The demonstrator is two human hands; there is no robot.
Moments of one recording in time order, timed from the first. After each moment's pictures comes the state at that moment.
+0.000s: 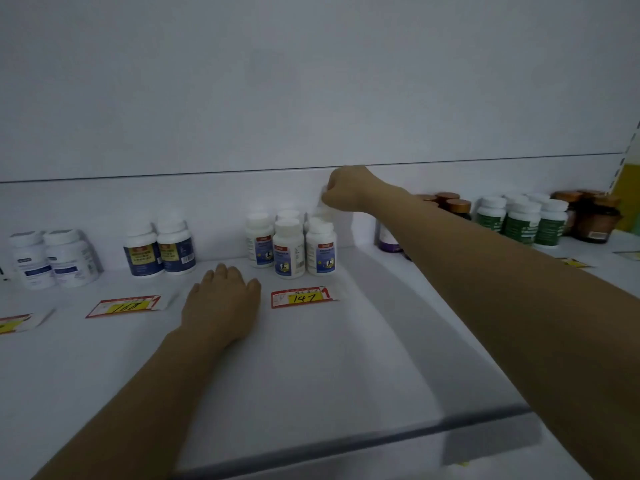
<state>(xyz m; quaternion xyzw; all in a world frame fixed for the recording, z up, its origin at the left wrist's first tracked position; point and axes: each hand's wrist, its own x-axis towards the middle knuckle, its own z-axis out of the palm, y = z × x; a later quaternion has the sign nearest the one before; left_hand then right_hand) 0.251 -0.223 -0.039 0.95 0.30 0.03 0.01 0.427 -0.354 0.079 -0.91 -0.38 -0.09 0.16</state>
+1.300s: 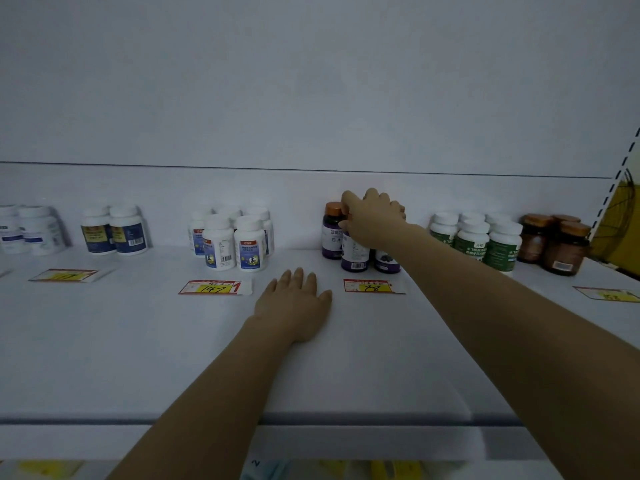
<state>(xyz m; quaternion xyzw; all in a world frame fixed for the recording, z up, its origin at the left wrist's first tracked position) 0.358 -0.419 -0.043 0.97 0.25 -0.01 0.06 0.490 -0.496 0.045 -0.90 -0.41 -0.15 0.06</state>
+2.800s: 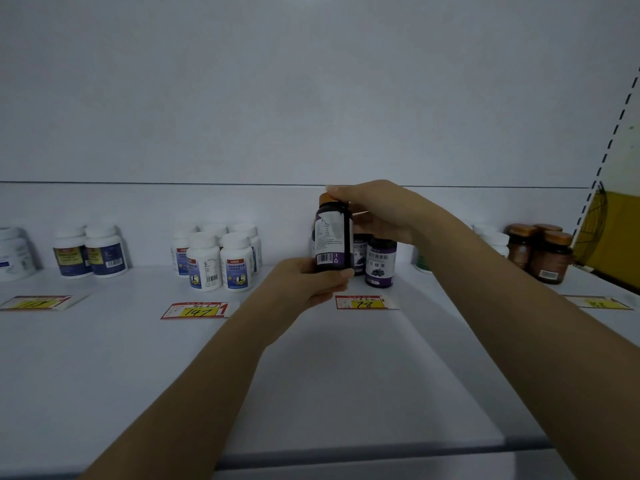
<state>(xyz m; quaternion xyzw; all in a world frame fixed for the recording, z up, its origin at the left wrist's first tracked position) 0.355 -0.431 0.005 0.70 0.14 0.15 0.68 0.484 -0.525 0.088 -0.70 -0.39 0.22 0.56</state>
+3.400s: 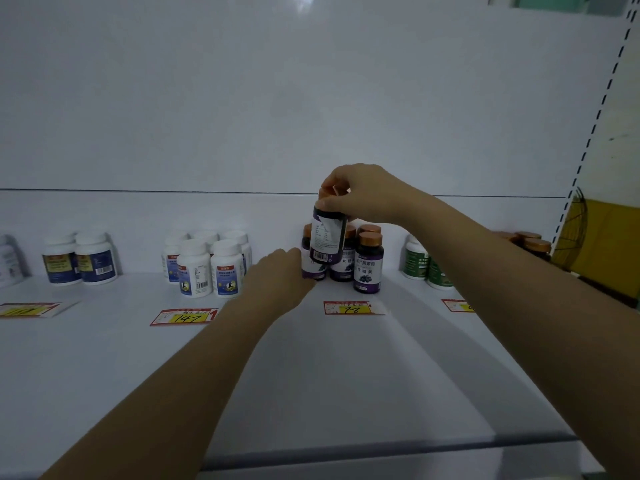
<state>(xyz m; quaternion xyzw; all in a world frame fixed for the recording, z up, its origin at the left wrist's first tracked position) 0.376 -0.420 0.015 0.95 0.24 0.17 0.10 0.473 -0.532 0.119 -0.83 -0.49 -0.09 0.25</state>
